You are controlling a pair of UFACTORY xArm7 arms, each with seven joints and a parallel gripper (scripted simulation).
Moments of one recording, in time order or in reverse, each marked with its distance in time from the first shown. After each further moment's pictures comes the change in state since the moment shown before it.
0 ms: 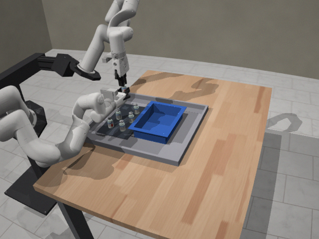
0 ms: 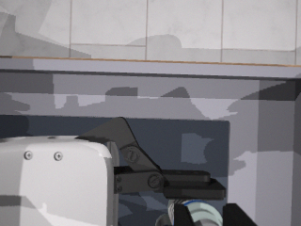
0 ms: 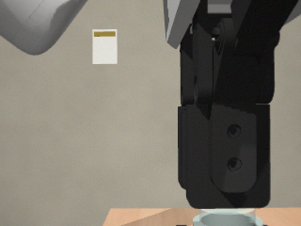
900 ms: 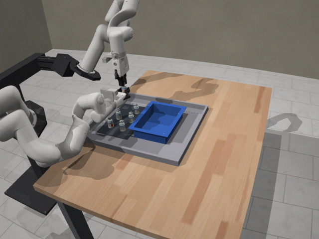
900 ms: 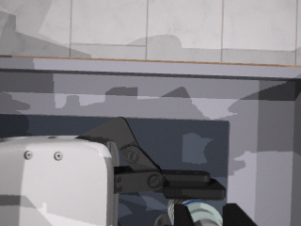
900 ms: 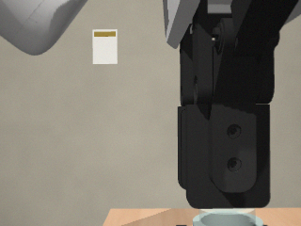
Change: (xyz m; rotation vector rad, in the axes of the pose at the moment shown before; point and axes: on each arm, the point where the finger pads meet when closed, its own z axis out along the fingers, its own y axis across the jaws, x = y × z) left arm 0.000 0.000 0.000 0.000 0.000 -0.003; right arm 0.000 0.000 0.000 0.001 0.000 0.000
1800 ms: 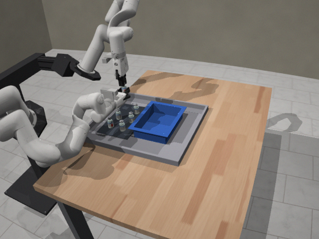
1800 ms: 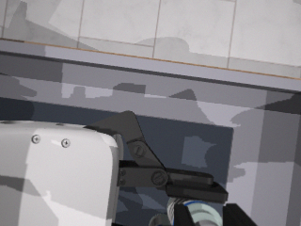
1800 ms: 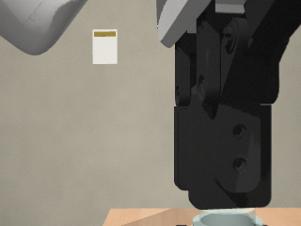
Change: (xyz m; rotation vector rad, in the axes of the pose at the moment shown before) left arm 0.000 0.000 0.000 -0.002 0.005 -0.100; right arm 0.000 0.000 0.000 0.000 0.000 0.000
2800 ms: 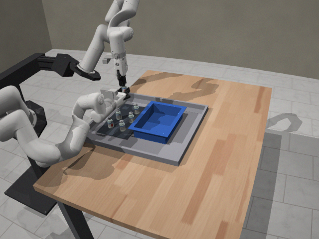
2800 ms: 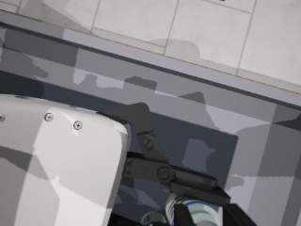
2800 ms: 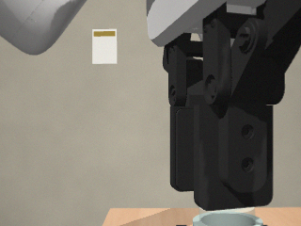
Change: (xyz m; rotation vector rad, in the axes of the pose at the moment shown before) left arm 0.000 0.000 0.000 0.000 0.000 -0.140; right arm 0.000 0.000 0.000 -0.001 -0.001 0.000
